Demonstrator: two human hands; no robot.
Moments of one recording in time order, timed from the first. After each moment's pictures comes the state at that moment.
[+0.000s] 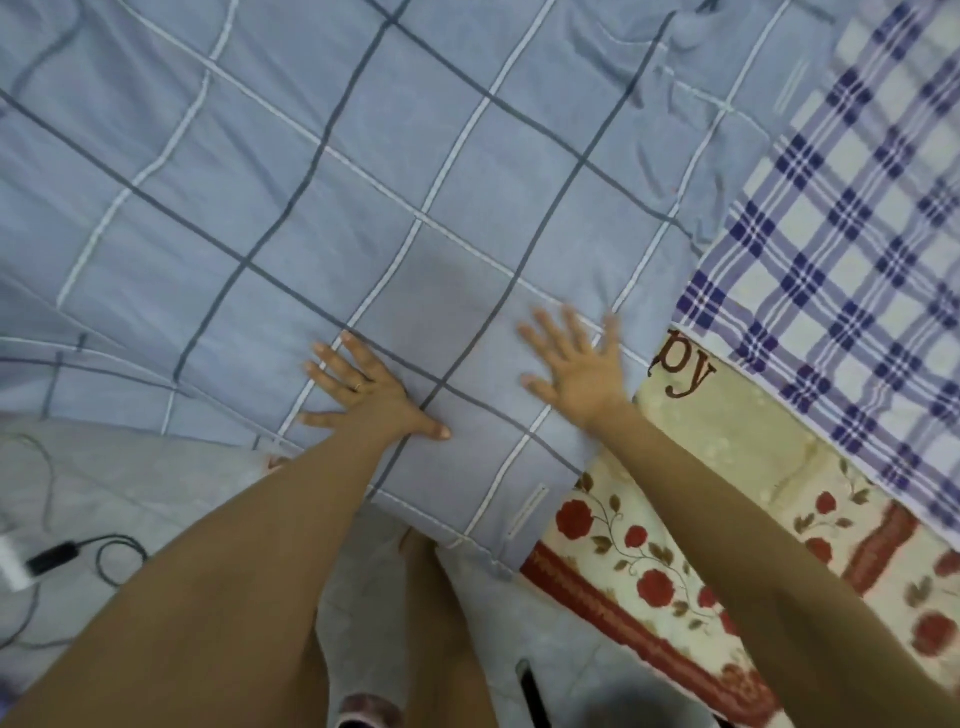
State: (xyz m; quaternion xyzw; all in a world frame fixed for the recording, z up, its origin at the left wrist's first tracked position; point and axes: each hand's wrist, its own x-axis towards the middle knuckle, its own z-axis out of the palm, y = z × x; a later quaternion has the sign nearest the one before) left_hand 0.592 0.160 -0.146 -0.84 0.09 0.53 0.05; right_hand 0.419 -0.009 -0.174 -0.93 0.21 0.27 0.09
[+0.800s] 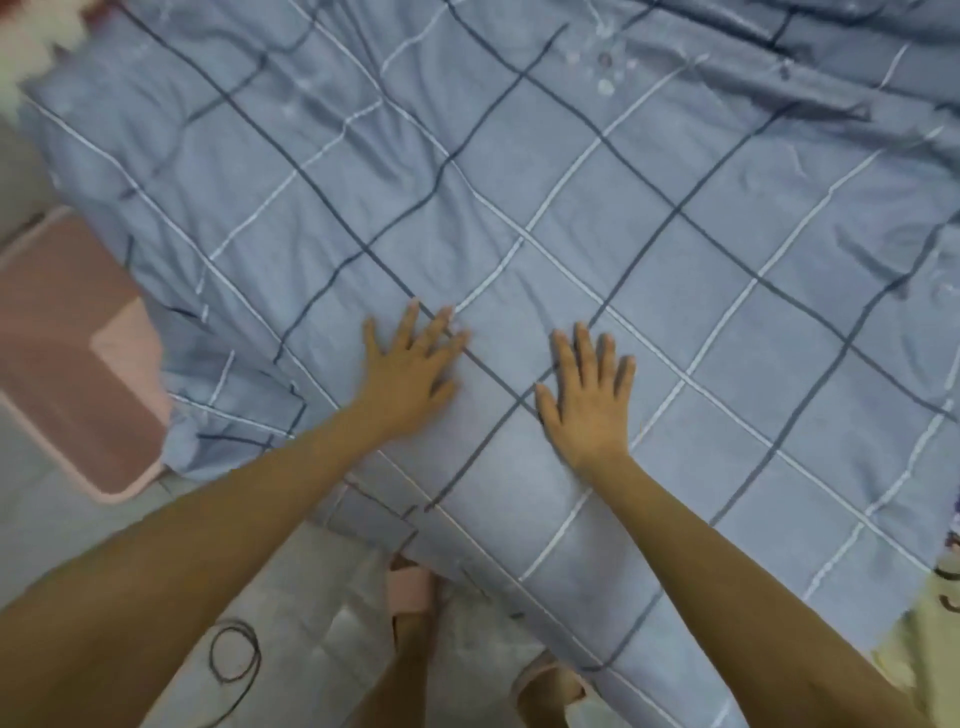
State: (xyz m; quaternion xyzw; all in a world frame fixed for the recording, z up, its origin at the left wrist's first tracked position) left_hand 0.876 0.279 -0.195 -0.83 0.51 0.20 0.03; right_hand 0.694 0.124 -0.198 -0.94 0.32 0.07 0.11
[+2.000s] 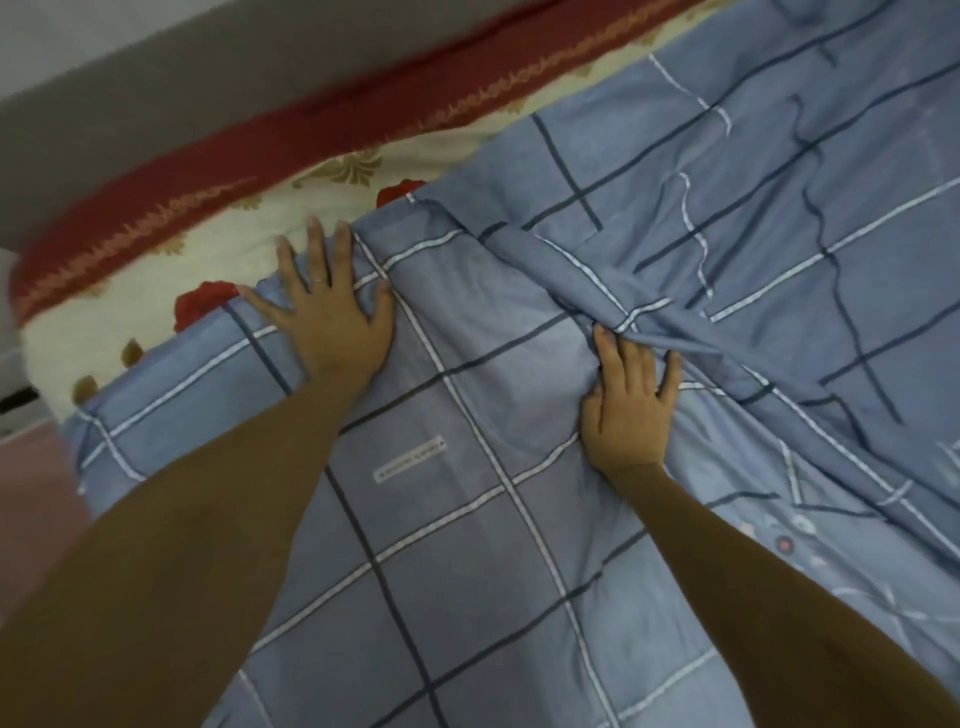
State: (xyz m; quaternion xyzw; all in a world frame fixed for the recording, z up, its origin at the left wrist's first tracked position) left_hand 1.386 0.143 -0.217 -1.00 0.05 0.03 -0.08; right_hand 1.202 -0.094 -0.224 -0.98 0.18 -0.07 0.07
